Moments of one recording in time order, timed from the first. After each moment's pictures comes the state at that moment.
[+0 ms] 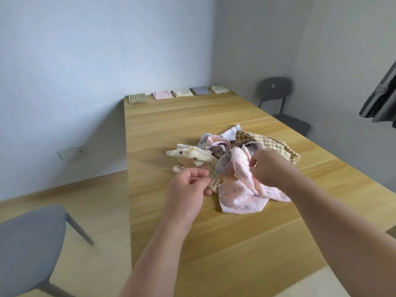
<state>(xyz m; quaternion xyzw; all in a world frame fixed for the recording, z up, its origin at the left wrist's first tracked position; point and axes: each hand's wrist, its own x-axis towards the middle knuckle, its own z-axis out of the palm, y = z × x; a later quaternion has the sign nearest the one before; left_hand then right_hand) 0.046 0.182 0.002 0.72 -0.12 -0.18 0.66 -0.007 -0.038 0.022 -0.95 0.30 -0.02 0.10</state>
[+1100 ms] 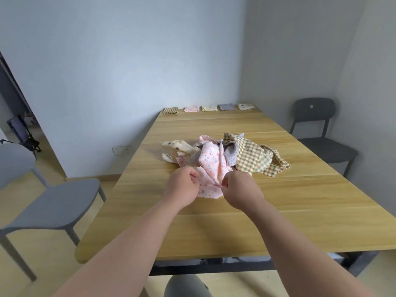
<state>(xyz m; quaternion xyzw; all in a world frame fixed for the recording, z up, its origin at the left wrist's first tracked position) -0.047 0.071 -0.058 0.91 -0.14 0.05 0.38 -0.100 -0.101 -0.060 -0.97 0.09 -0.11 0.20</state>
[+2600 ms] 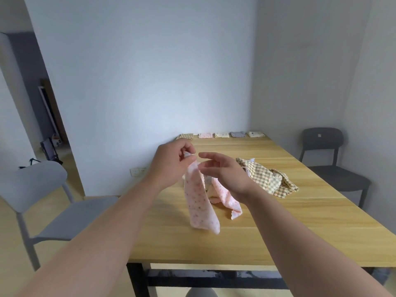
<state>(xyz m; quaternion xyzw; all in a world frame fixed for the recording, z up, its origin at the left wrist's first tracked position) -0.102 0.158 0.077 0.83 -0.27 0.27 0.40 -0.135 -0.025 0.046 -0.74 -0.13 -0.08 0.65</state>
